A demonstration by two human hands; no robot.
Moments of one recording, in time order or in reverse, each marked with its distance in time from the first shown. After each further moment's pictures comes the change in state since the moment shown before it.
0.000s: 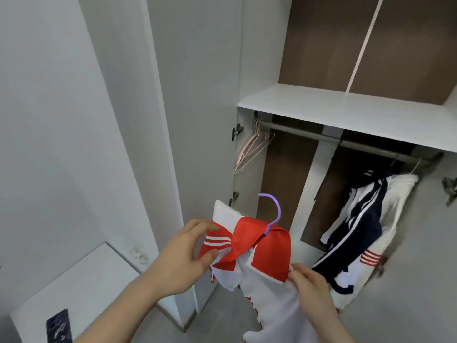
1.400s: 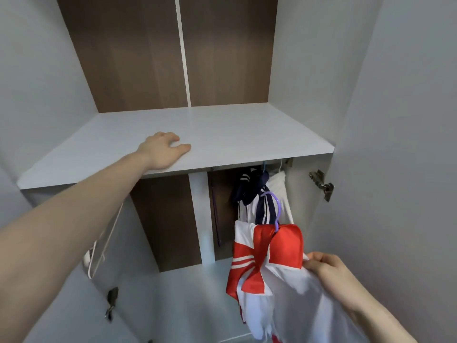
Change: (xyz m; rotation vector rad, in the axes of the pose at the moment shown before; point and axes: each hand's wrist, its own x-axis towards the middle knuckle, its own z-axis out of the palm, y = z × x) left_hand 0.602 0.168 0.086 0.311 -0.232 0.386; right_hand 0.168 -0.020 -0.187 0.141 0.554 0.217
